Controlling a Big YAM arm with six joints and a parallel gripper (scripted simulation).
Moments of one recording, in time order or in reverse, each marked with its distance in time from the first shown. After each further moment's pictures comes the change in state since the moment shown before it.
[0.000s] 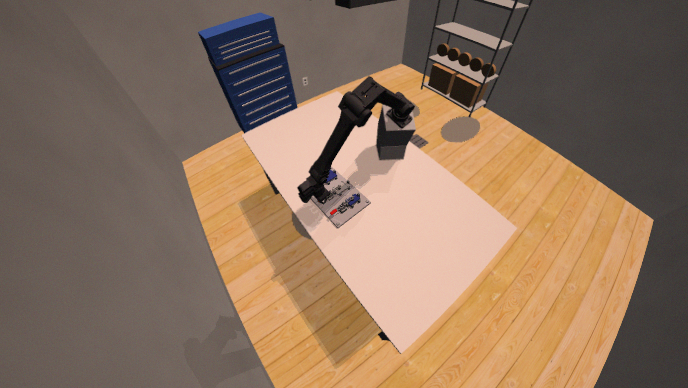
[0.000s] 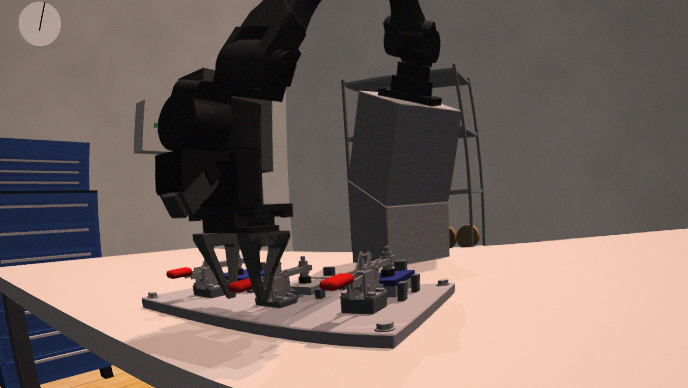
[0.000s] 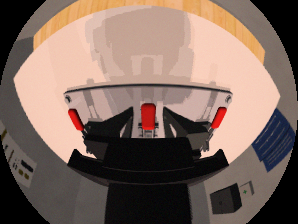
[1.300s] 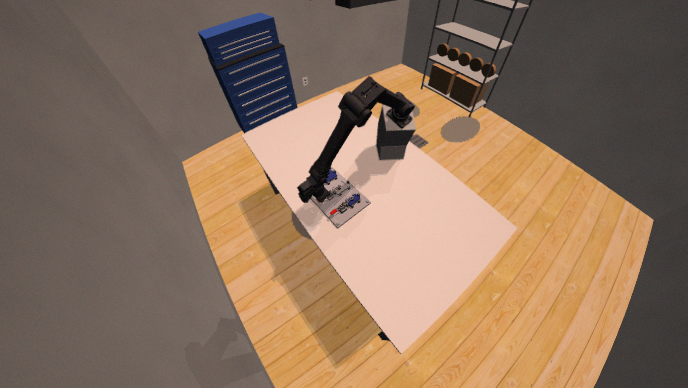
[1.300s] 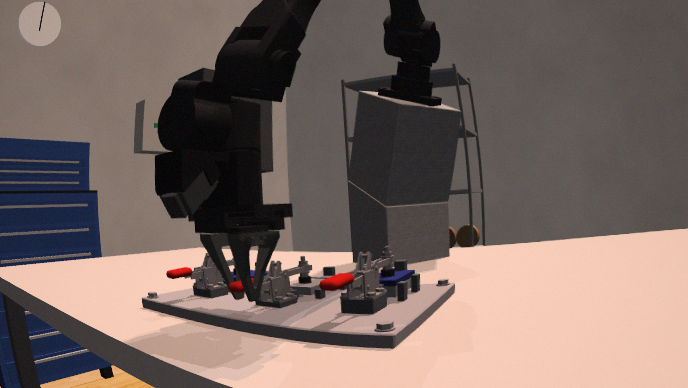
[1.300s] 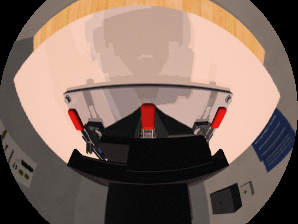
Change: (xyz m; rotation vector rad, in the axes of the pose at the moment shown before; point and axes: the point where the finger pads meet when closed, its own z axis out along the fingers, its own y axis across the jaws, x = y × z) arm 0.000 0.000 0.000 0.000 0.000 0.001
